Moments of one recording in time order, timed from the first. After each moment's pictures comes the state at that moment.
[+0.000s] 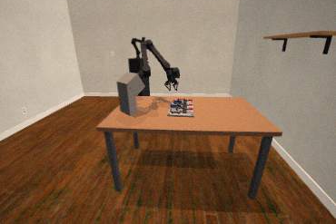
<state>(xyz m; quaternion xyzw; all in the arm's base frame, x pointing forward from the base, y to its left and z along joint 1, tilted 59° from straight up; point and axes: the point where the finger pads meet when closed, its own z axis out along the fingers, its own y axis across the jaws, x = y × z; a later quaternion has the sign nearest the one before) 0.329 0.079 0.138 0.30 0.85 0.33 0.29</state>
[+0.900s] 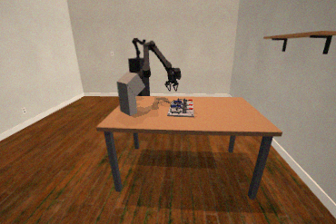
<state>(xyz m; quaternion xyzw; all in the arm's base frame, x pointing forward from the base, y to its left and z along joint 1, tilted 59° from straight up) 0.333 0.074 0.127 0.27 0.87 0.33 0.26</state>
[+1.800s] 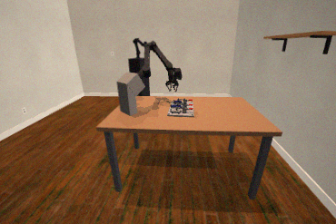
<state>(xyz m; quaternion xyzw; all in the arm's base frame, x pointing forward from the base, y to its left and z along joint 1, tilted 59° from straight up) 0.337 0.069 0.123 0.23 0.89 0.31 0.26</state>
